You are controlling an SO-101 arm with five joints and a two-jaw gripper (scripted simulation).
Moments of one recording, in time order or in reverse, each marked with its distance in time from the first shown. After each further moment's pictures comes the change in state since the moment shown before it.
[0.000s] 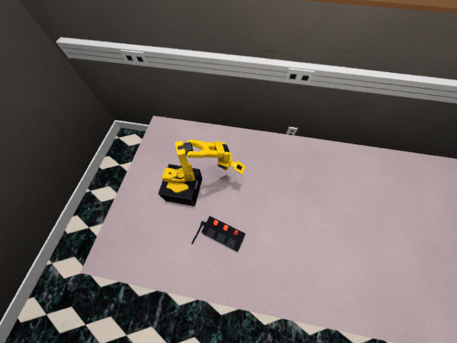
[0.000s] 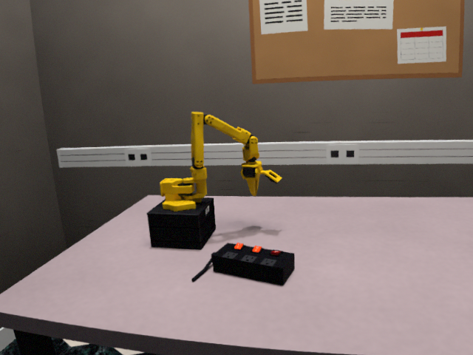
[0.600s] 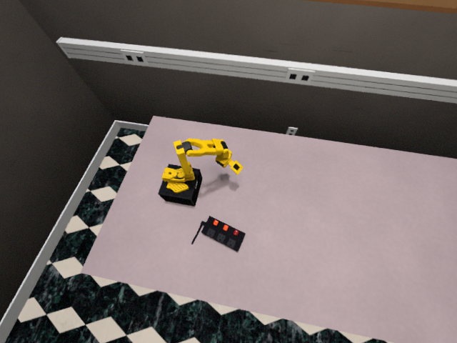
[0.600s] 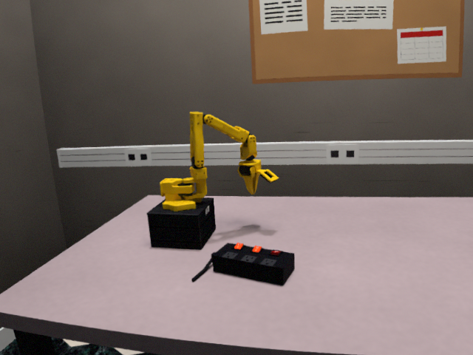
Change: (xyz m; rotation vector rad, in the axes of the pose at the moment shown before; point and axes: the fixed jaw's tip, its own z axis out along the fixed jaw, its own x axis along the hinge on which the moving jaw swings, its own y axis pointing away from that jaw) arm 0.008 0.009 -0.002 -0.001 0.000 0.222
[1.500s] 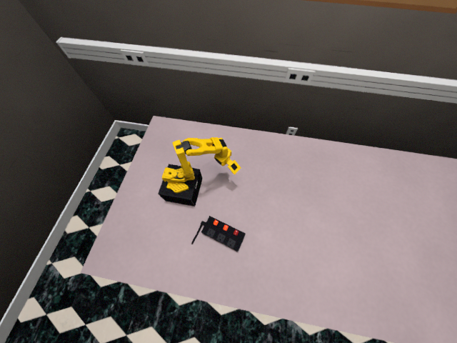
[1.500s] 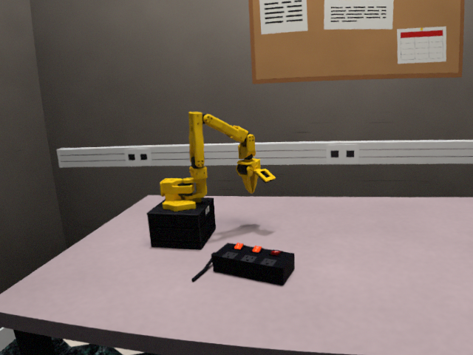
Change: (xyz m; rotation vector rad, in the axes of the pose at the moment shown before) arm 0.006 0.004 -0.001 -0.001 0.000 0.145
